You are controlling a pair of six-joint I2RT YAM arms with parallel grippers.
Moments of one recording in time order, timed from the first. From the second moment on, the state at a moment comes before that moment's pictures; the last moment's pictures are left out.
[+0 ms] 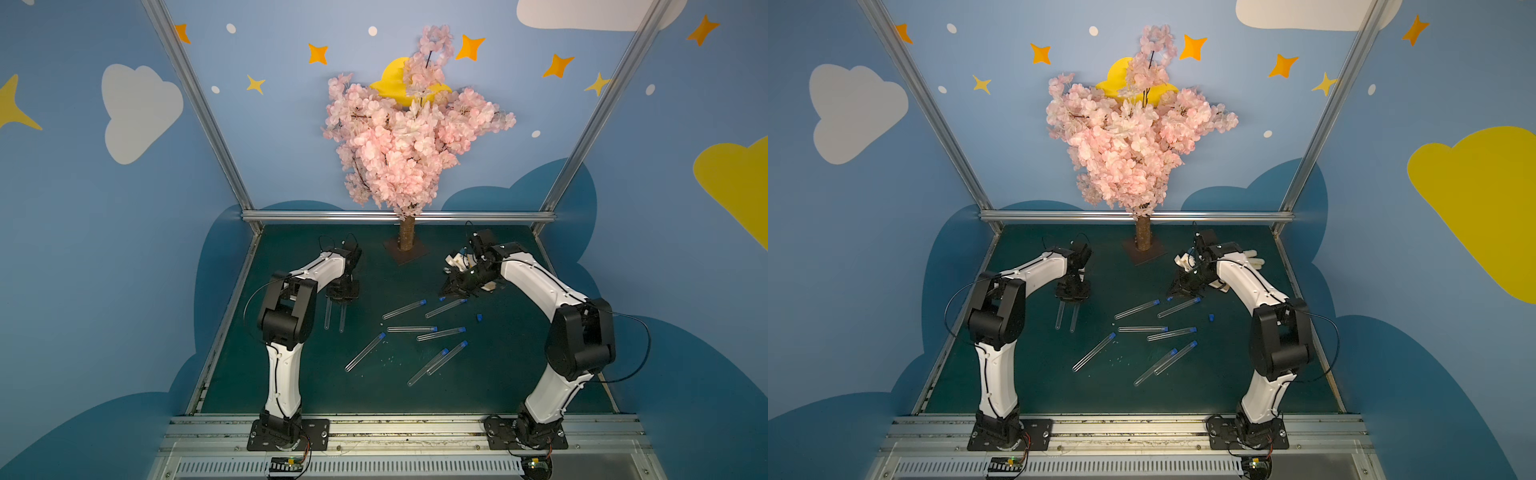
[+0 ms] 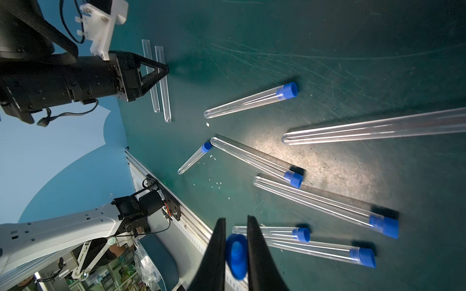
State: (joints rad) left arm -0.29 2.10 1.55 -0.96 -0.08 -0.29; right arm 0.32 1.77 1.45 -0.99 -0.66 0.29
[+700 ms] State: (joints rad) left arm -0.29 1.89 1.48 -0.98 -0.07 -0.24; right arm 0.14 1.77 1.43 -1.12 -0.41 0.30
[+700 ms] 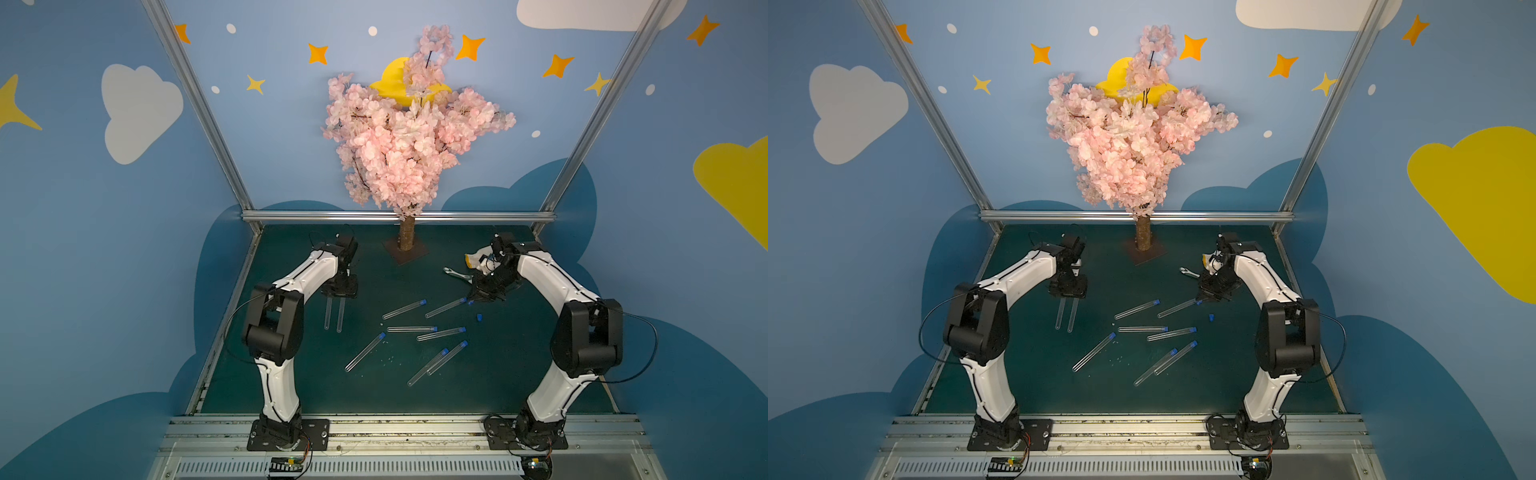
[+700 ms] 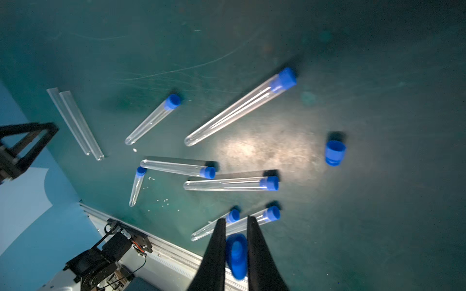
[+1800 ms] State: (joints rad) left arm -0.46 1.62 1.24 -0.85 0.21 -0.17; right arm -0.02 2.02 1.37 -1.11 -0.29 0.24
